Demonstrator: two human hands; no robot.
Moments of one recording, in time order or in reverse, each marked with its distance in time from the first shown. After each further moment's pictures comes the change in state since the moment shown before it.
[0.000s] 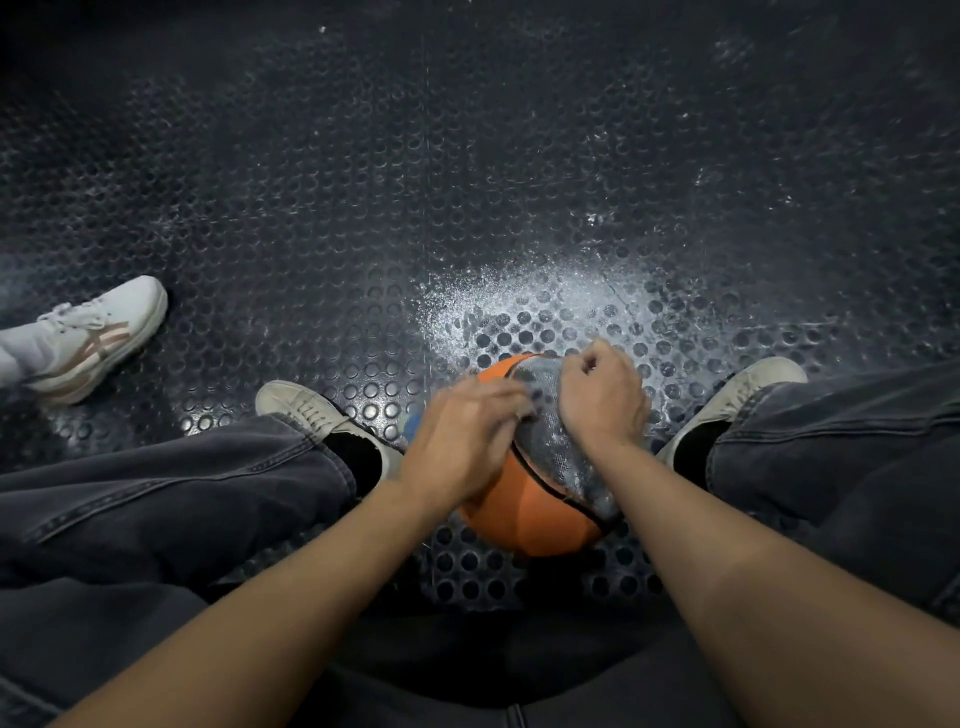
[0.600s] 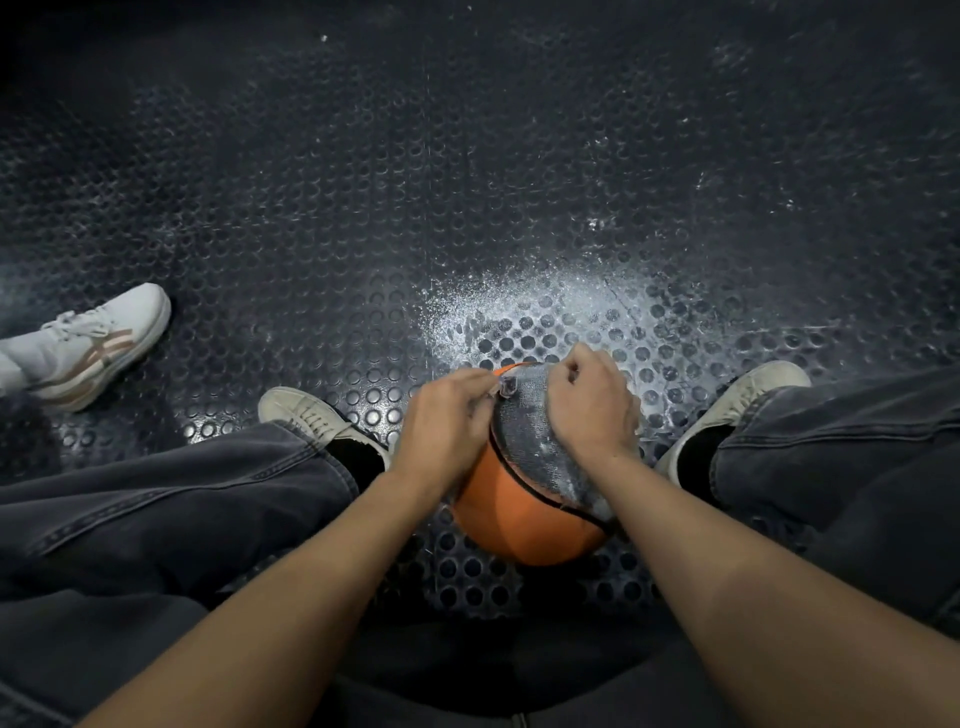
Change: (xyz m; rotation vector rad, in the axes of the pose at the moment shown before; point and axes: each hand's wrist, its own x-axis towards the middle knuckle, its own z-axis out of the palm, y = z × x) left_hand 0.011 -0.008 -0.008 -0.093 0.087 -0.229; right_hand -0.006 -0.006 0.004 -0.061 -0.093 -0.096
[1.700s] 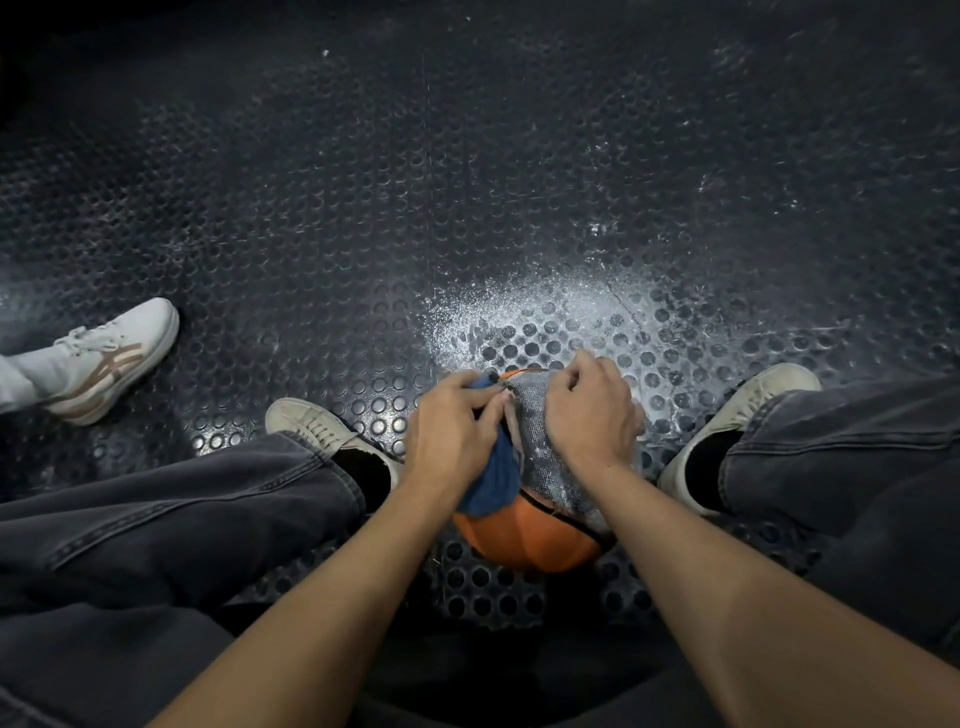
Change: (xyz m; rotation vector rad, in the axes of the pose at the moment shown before) left_hand 0.004 0.010 0.003 0.042 0.020 -0.264; right_hand -0.002 -0.005 0.006 -0.026 0.069 0.044
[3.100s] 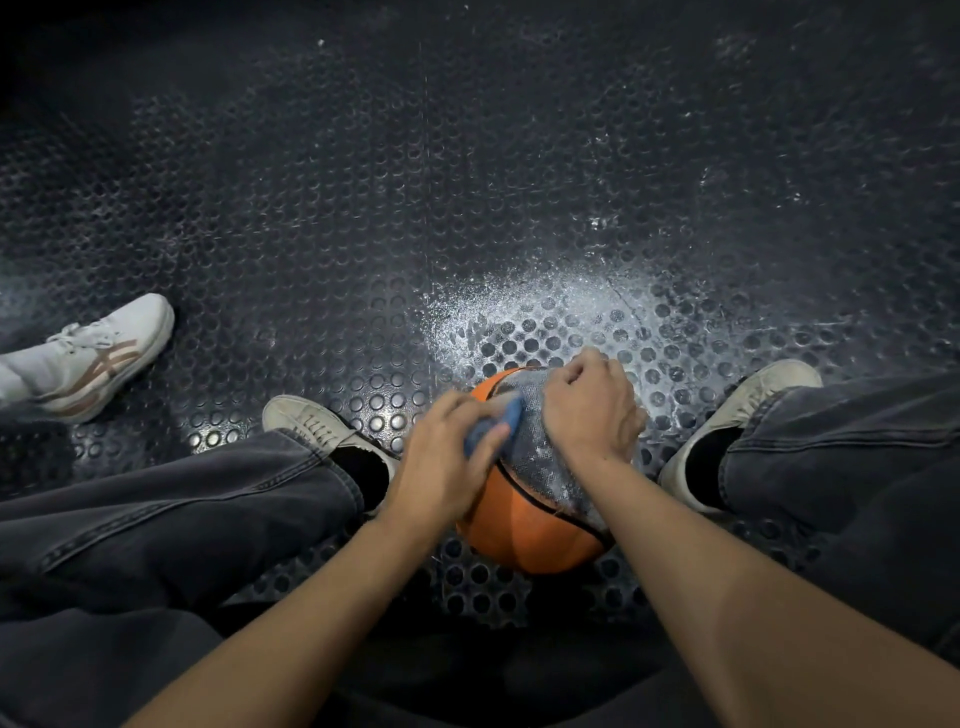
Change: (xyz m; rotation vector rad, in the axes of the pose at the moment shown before) left_hand -0.025 -0.015 -0.007 -0.077 -0.075 0.206; right_hand 0.003 -0.006 -0.003 -0.019 -0.021 0.075
